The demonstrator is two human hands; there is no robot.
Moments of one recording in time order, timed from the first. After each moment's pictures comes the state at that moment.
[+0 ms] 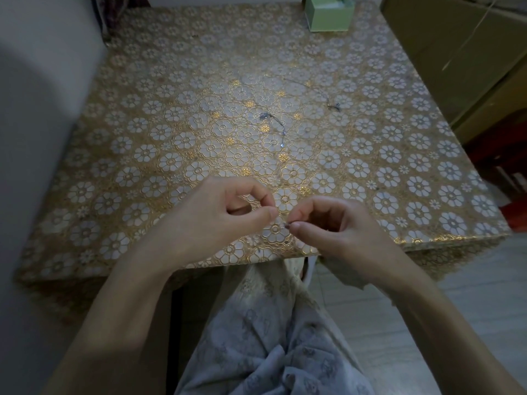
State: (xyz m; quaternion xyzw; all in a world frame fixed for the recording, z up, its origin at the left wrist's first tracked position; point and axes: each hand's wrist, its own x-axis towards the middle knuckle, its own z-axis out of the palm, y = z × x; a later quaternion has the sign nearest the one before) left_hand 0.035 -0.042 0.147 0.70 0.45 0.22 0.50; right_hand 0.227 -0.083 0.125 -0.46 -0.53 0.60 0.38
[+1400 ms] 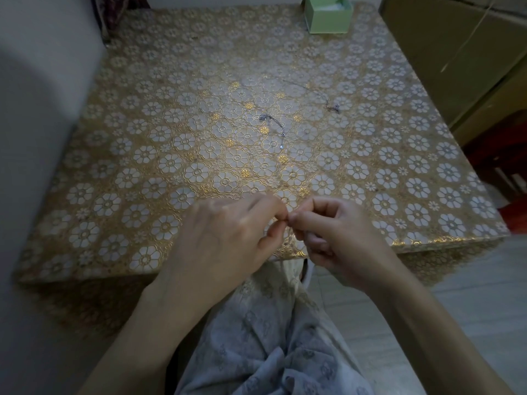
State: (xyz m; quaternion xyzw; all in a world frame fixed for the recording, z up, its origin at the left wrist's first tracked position) left_hand 0.051 -0.062 0.133 0.88 0.38 0.27 0.02; right_hand 0.212 -0.078 0.124 -0.52 -0.37 0.65 0.41
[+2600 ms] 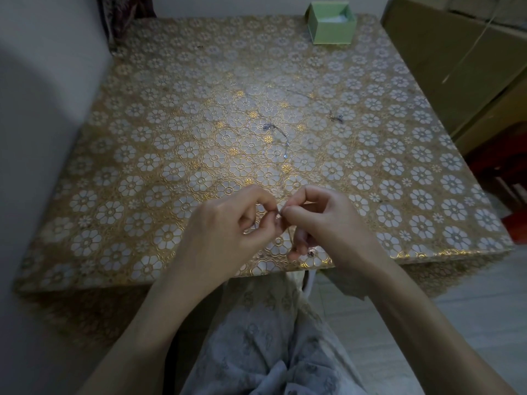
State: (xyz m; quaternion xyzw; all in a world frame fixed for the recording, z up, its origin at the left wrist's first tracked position) left_hand 0.044 -0.041 0.113 0.80 0.44 0.35 0.19; right_hand 0.200 -0.056 0.127 -0.55 -0.45 0.58 0.41
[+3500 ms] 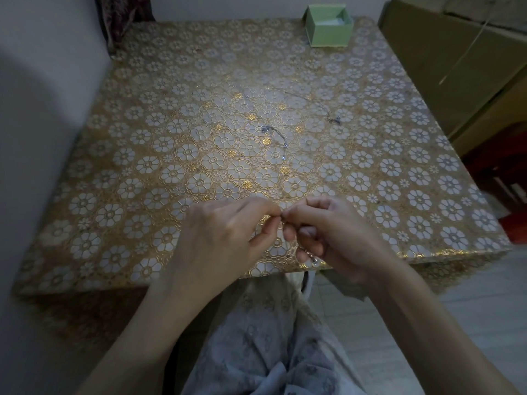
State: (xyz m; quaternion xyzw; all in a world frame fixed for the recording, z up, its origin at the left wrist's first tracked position) left_hand 0.047 -0.043 0.122 0.87 0.37 0.33 0.02; right_hand 0.208 -0.055 0.130 -0.50 -0.35 0.69 0.38
